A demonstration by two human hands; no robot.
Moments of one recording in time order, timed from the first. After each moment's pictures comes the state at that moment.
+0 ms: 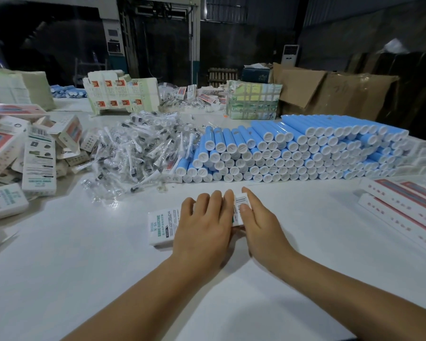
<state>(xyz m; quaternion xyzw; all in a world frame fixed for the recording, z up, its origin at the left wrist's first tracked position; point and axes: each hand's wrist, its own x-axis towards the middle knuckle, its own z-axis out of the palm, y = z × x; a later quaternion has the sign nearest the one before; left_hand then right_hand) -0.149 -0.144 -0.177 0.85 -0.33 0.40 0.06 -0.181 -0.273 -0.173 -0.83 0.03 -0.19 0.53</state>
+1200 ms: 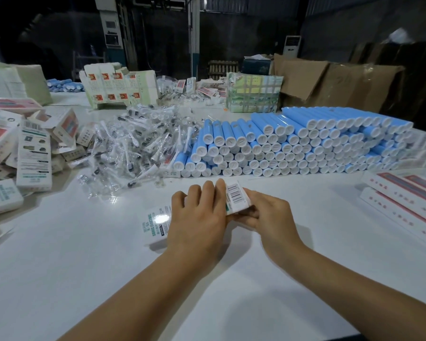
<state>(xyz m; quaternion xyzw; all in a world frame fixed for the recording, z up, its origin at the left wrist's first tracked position) -0.147 -0.143 -0.174 0.88 -0.28 0.37 0.03 -0.176 -0.283 -0.170 -0.64 0.03 -0.17 0.75</state>
